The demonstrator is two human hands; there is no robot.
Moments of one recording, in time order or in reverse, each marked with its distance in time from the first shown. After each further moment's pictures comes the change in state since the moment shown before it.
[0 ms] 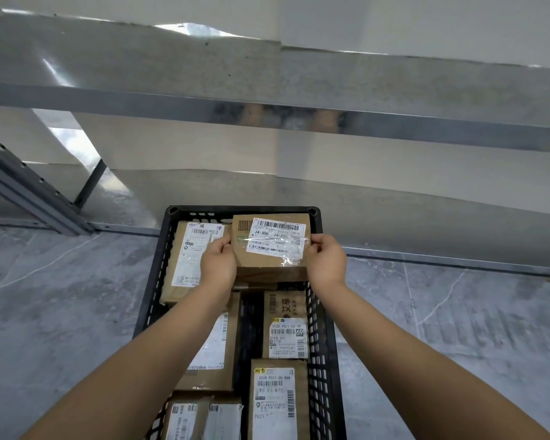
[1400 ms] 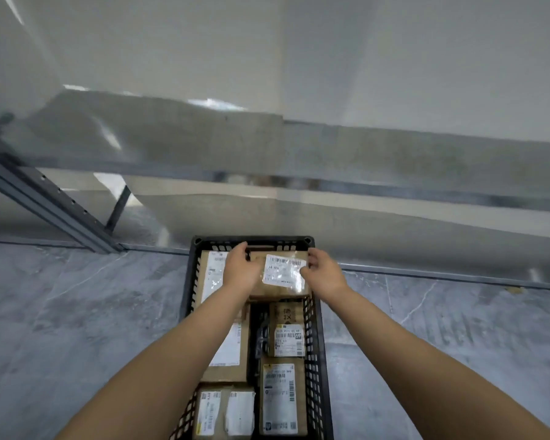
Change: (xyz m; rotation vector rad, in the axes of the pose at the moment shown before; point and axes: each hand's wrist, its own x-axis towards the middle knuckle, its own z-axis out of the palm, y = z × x) left_hand -0.075 0.098 -0.013 0.372 -0.122 0.080; right_hand -0.040 -0.081 -0.065 -0.130 -0.380 0.073
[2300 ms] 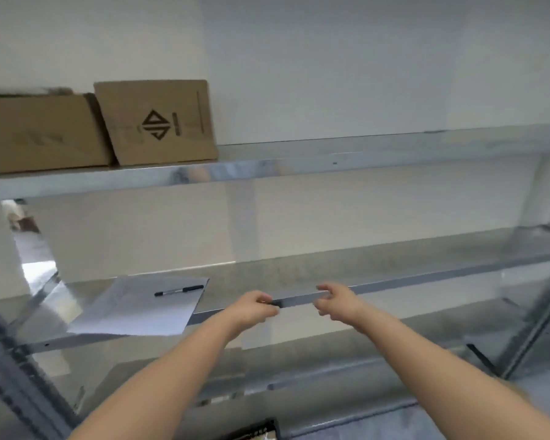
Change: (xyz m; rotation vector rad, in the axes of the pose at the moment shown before) left_hand -0.362 0.499 -0.215 0.388 -0.418 0.492; right_hand -0.382 -0.379 -0.359 0.027 0.250 -0.196
